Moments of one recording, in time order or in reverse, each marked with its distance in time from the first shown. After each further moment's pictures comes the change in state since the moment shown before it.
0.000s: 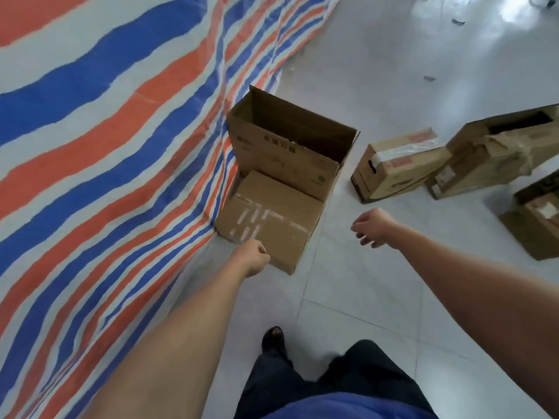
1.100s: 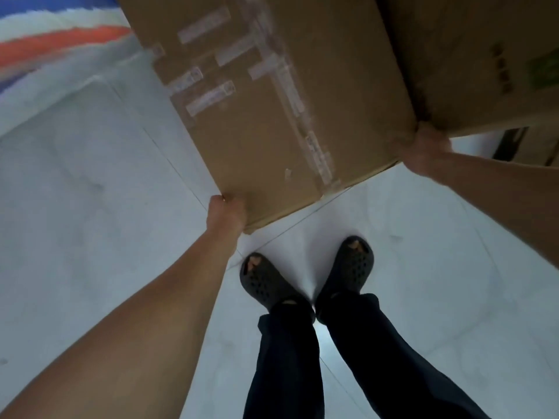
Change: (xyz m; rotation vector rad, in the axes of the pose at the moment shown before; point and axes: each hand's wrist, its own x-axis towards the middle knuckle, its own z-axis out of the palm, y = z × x) left_hand 0.530 -0.079 0.302 -1.143 0.321 -0.909; right_hand 0.676 0.052 0.187 -0.675 -0.085 -0.167
